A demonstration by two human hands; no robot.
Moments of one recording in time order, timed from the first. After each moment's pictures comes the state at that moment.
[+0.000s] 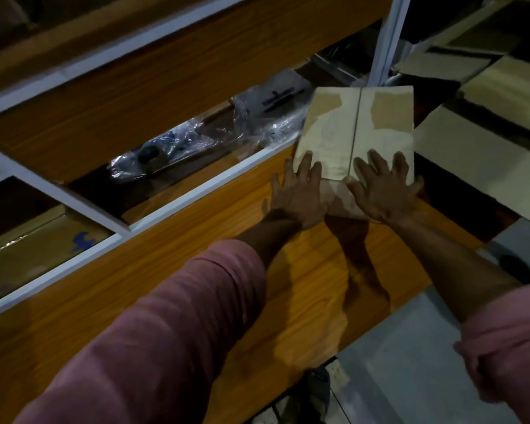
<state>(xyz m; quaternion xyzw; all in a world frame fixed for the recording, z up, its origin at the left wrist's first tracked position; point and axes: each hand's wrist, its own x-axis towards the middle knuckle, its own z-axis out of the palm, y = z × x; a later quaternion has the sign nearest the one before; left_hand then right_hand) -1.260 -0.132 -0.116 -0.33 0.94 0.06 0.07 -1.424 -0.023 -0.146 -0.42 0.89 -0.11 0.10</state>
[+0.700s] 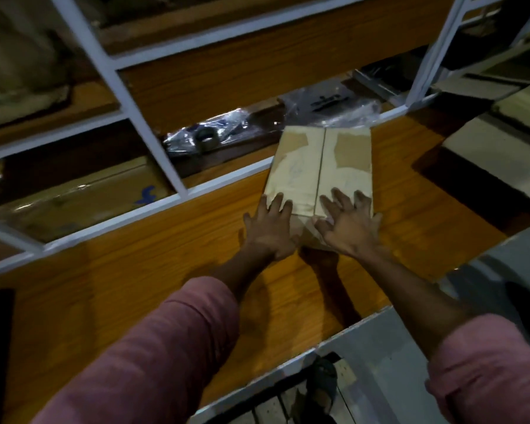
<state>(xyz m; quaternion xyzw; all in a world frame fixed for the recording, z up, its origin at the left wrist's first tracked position) -1.020 -0.101 -0.125 -0.43 0.89 0.12 0.10 -1.193 -0.008 -0.140 -0.52 0.85 -0.02 0.09</state>
